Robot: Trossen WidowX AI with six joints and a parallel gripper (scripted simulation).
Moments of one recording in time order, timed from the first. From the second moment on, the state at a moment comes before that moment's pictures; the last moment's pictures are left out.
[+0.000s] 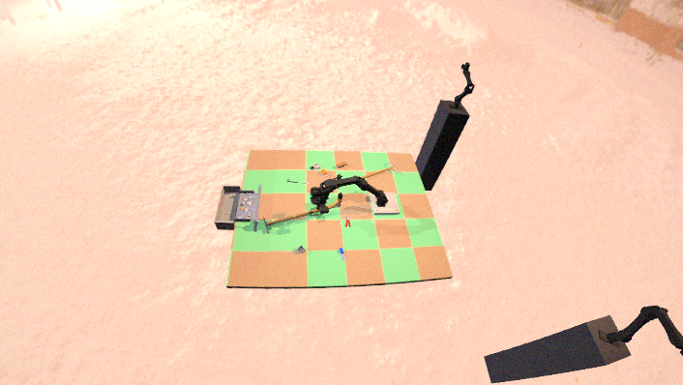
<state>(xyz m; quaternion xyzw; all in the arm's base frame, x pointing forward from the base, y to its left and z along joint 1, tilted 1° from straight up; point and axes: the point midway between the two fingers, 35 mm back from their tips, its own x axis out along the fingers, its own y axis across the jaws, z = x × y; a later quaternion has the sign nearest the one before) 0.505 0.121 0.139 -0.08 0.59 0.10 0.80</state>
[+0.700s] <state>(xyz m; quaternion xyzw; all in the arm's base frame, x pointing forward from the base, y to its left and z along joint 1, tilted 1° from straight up) 0.512 0.122 0.090 -0.08 0.60 0.10 0.79</state>
